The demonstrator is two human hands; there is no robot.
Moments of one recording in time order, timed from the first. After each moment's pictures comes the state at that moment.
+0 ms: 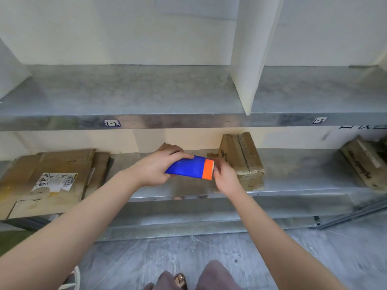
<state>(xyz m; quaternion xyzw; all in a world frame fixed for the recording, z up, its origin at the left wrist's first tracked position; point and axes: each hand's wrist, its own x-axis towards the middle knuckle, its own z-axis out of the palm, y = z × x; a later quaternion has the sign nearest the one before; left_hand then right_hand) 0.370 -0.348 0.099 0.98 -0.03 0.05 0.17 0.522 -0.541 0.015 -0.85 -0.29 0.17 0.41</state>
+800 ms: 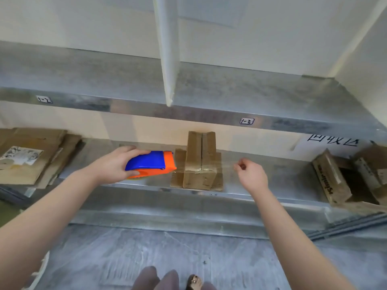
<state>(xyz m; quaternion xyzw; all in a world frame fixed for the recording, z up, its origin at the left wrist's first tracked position) 0.380 -0.412 0.073 0.96 0.17 0.00 0.20 0.664 -0.714 0.056 -0.93 -0.25 0.12 0.25</state>
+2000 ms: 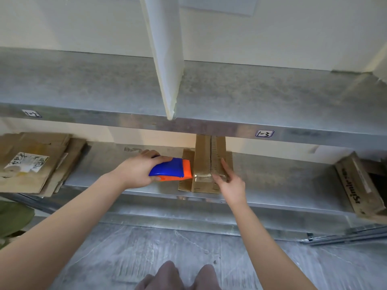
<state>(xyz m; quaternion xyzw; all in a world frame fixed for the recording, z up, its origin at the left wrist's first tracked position) 0.440 -0.422 0.065 0.98 0.17 -0.05 0.12 0.624 -0.653 0.007 -0.83 -0.20 0.25 0.46</state>
